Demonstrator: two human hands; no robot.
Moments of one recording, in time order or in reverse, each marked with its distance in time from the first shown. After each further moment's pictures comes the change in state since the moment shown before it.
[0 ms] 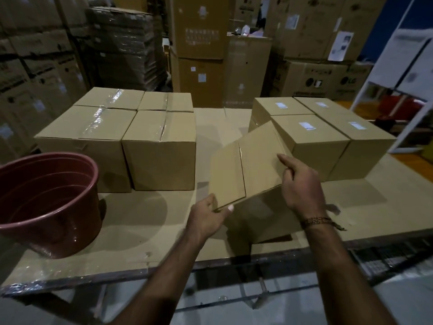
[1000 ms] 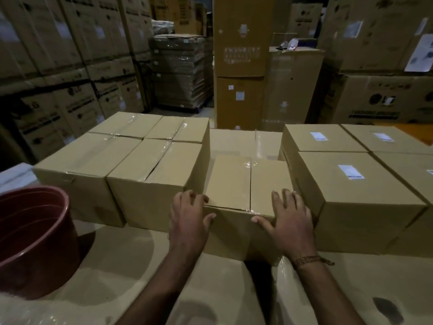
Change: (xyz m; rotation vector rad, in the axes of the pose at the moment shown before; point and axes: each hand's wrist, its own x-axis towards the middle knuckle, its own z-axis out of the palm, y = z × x) left_hand 0.159 0.069 0.037 0.864 0.618 0.248; right_hand 0.198 0.118 0.107 -0.599 -0.360 -0.299
